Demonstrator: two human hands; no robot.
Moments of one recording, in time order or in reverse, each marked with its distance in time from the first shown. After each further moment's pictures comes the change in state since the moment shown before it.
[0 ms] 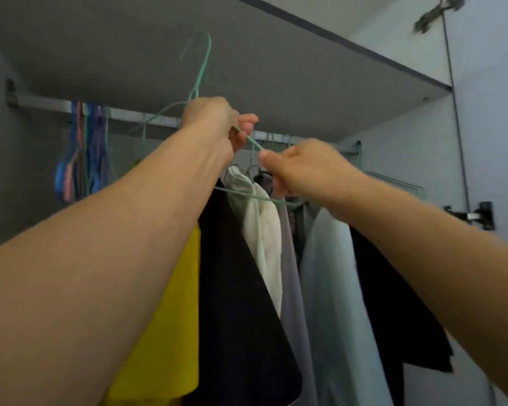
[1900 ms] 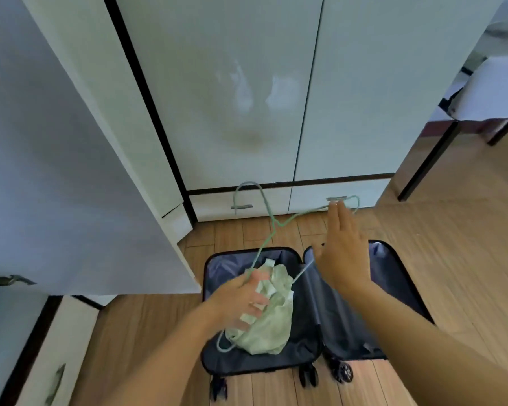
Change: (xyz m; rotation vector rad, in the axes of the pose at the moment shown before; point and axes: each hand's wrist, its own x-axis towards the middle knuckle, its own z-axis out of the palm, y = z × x) left_hand -0.849 -0.650 0.342 0.388 -1.752 -1.181; right_hand -1.003 0.423 -0.215 -1.014 0.056 1.591
